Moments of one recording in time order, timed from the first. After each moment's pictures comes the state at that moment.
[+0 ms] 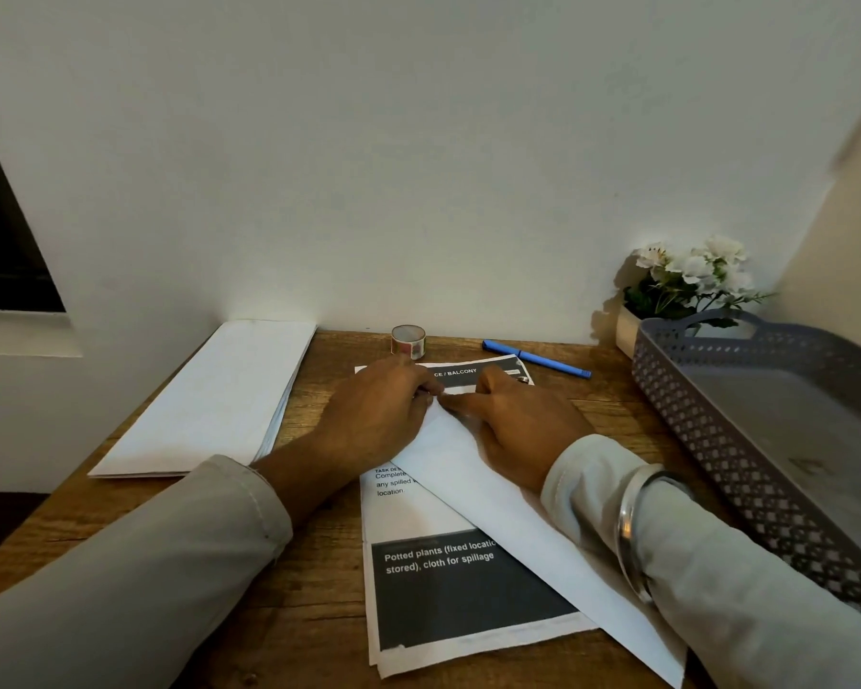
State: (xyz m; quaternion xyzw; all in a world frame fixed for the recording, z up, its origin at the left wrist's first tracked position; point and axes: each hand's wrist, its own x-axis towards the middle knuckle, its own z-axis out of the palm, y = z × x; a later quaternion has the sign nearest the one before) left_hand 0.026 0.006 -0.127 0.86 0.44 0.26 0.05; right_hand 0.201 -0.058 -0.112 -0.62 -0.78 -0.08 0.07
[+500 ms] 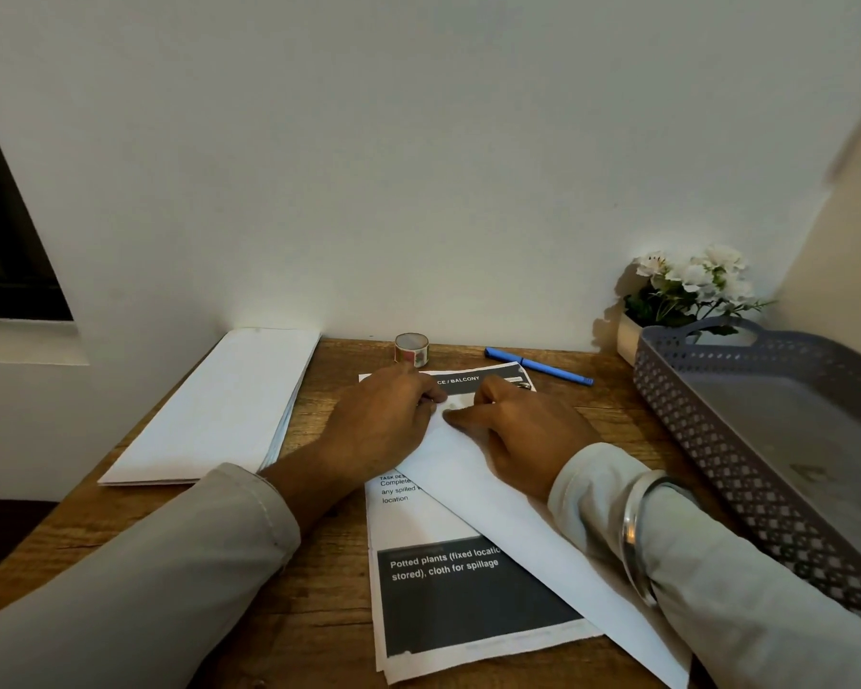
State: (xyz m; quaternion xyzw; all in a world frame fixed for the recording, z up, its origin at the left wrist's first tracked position) left_hand 0.026 0.006 -0.127 0.86 0.44 0.26 0.05; right_hand 0.205 -0.060 -0.110 -0.60 -0.79 -0.09 0.07
